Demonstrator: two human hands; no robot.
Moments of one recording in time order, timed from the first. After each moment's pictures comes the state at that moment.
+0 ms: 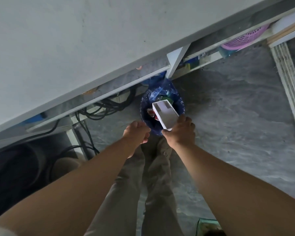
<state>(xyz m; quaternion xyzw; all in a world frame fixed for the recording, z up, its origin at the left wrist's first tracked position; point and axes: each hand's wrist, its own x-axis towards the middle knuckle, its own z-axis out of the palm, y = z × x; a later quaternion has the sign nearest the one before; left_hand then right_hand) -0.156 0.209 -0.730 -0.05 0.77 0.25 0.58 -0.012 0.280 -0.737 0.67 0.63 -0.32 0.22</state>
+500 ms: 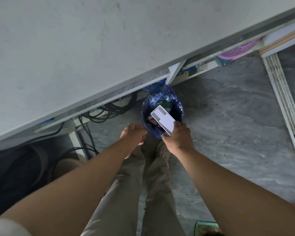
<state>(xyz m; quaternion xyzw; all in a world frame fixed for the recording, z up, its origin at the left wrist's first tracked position) -0.171 0.207 -0.687 -0.03 0.78 0.24 0.58 -0.016 0.275 -0.692 0.62 0.67 -0.35 0.21</state>
